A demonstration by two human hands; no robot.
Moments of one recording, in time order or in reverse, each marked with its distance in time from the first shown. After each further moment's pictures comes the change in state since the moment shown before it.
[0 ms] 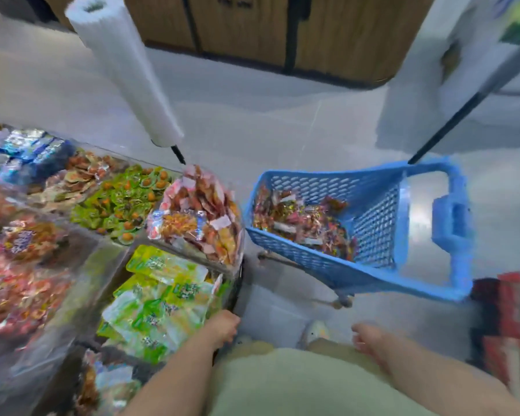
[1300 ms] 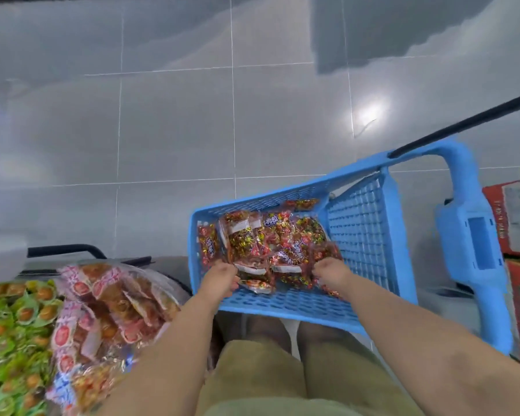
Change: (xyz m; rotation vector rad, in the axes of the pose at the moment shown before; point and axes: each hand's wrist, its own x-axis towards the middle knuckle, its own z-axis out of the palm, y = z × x) left_hand 0.174 0.284 -0.023 0.024 -0.103 0.023; right_hand 0.149 -0.217 -0.028 -0.022 -0.132 0.021
